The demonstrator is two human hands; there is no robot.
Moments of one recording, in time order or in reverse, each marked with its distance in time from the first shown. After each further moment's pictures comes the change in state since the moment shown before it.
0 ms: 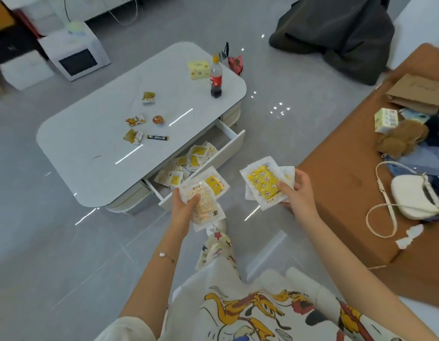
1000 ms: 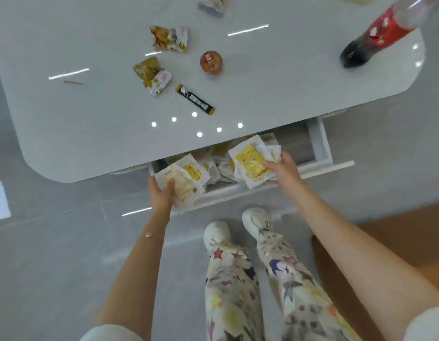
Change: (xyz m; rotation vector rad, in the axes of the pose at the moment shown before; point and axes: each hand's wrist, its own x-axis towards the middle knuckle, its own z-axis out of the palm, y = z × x) left_hand 0.425 -0.130 -0.092 -0.074 0.624 -0.363; right_hand 0.479 0.189 0.340 -0.506 -0.408 0.446
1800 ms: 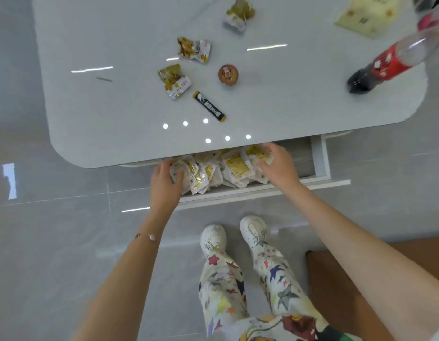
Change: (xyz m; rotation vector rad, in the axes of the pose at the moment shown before) left_hand -0.052 0.048 -0.017 0.527 0.065 0.491; right_hand -0.040 -0.051 0.011 -0.802 -0.028 -0.538
